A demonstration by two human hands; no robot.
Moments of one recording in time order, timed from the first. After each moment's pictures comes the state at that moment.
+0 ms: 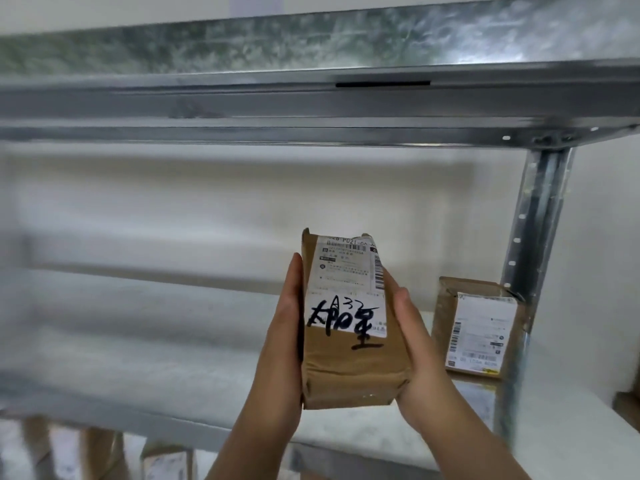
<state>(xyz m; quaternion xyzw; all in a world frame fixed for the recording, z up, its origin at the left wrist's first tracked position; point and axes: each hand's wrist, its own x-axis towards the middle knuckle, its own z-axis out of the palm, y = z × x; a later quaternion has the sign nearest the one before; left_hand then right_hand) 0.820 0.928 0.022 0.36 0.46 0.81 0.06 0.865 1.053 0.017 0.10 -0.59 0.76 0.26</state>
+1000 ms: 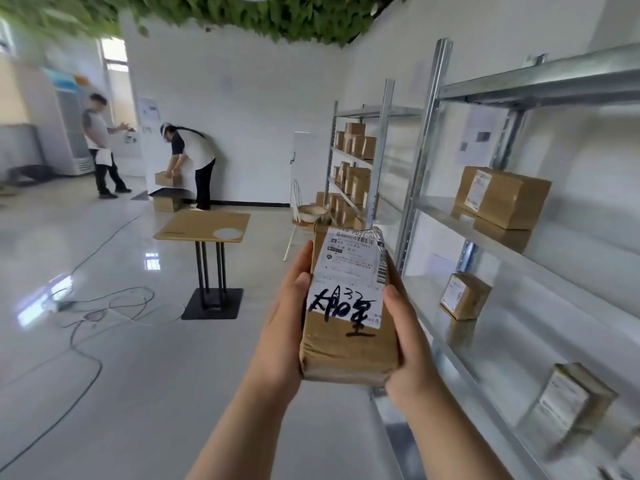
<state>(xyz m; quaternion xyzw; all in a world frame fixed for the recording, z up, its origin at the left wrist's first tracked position) 0.856 0.168 -0.078 -0.02 0.60 0.70 -0.38 0.764 0.281 -0.072 0.38 -0.46 0.77 -0.21</state>
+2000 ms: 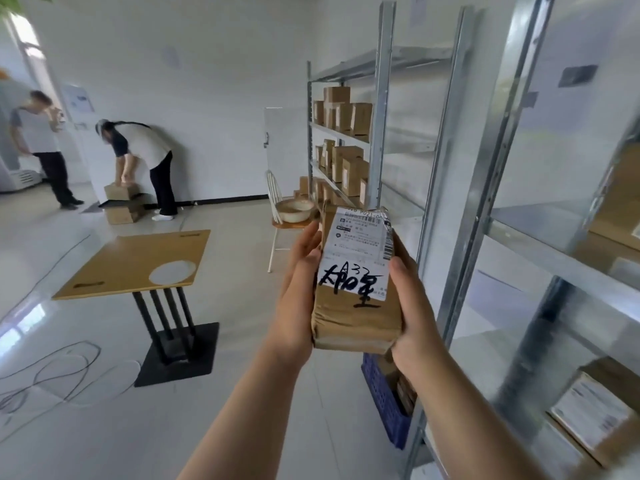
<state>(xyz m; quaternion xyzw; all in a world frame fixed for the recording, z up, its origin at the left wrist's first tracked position) 0.362 -0.211 -0.089 -0.04 0.61 0.71 -0.35 0.279 -0.097 -0.108 0.32 -0.50 0.79 -0.16</state>
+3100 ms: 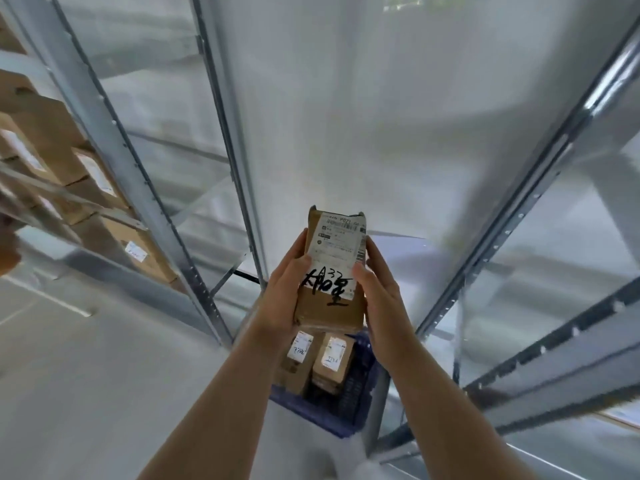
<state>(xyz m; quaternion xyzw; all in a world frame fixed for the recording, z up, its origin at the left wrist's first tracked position) -0.237 -0.388 -0.244 0.13 0.53 0.81 0.20 -0.188 -0.249 -0.254 -0.08 -0.62 0.77 0.09</state>
